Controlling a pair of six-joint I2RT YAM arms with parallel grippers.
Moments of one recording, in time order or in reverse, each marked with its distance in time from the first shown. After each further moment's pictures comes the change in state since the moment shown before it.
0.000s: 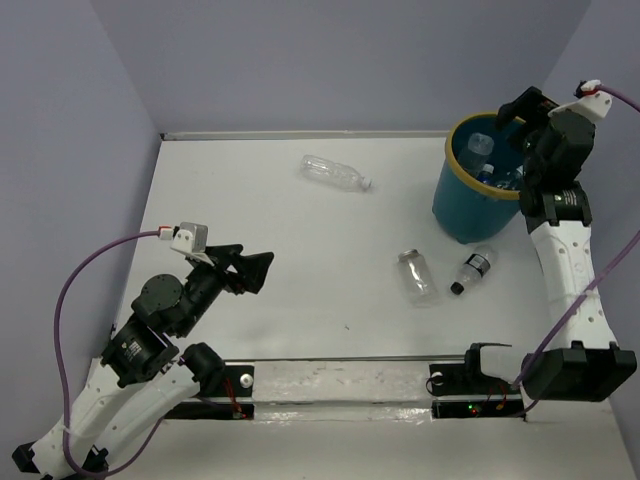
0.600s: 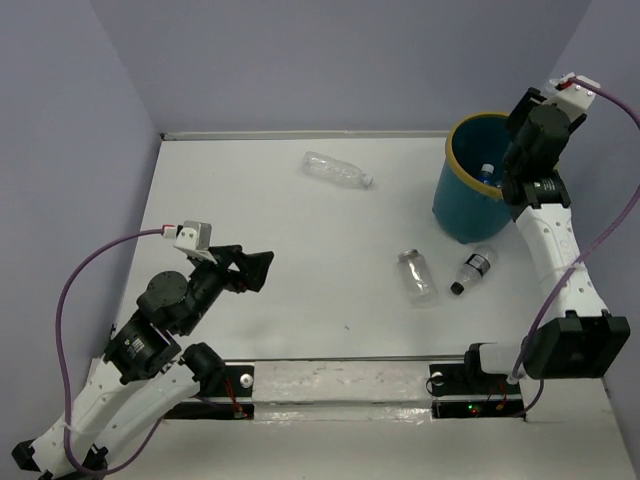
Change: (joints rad) left arm 0.000 0.028 0.000 -0.022 -0.035 -0.001; right arm 0.069 0.075 0.005 0.171 0.321 -0.270
